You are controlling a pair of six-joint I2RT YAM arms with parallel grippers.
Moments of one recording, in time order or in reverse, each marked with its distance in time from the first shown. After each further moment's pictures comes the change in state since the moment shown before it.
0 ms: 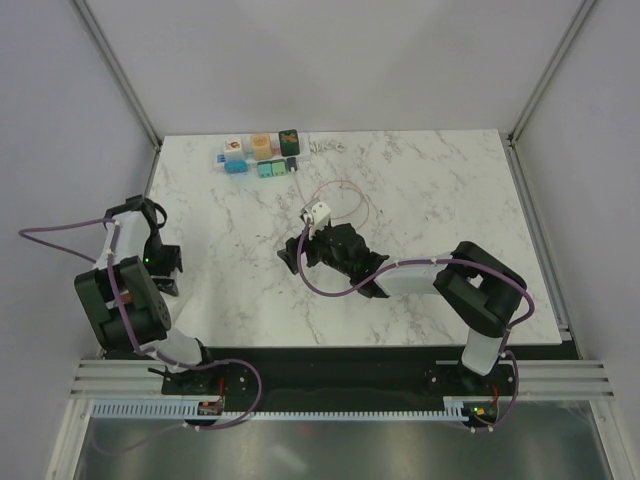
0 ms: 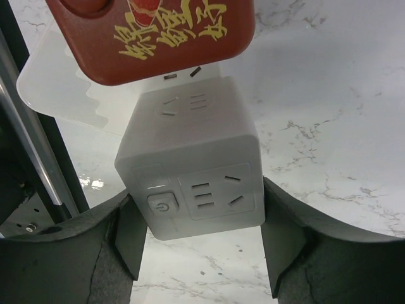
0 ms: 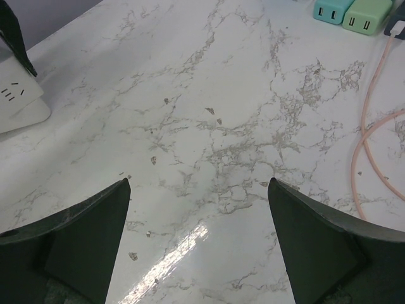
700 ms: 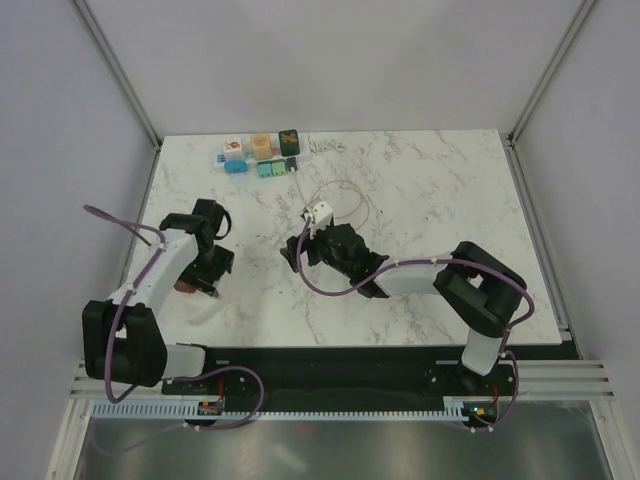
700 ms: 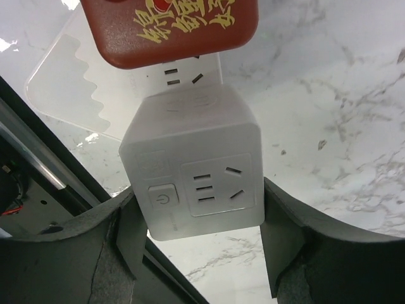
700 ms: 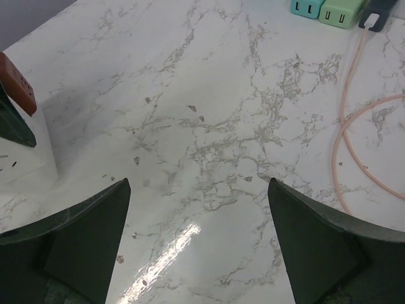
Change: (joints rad) left arm -0.473 -0.253 -0.155 0.031 0.001 -0.057; right arm 0.000 0.000 0.000 -0.014 0.048 -0.002
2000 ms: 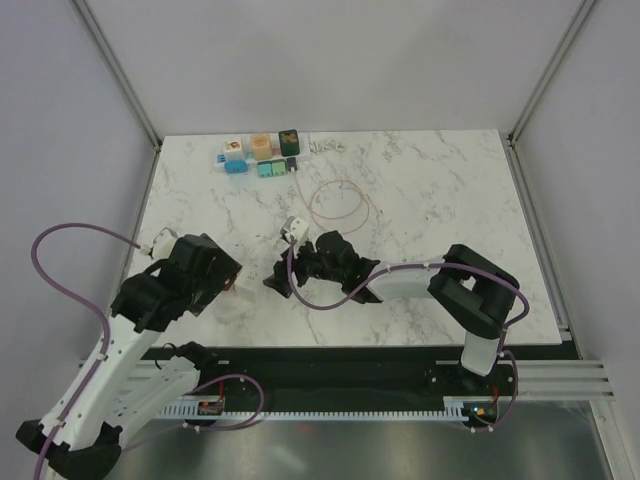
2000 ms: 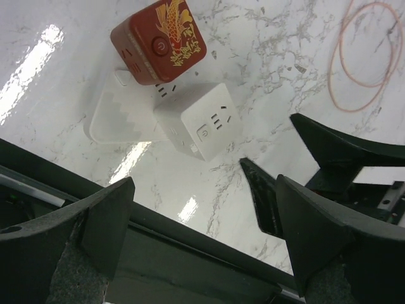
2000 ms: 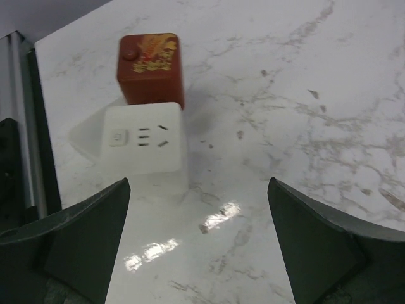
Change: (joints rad) left arm -0.407 -0.546 0.005 -0.057 -0.130 0.070; right arm 0.040 0.011 0.007 -0.037 -0.267 -0.003
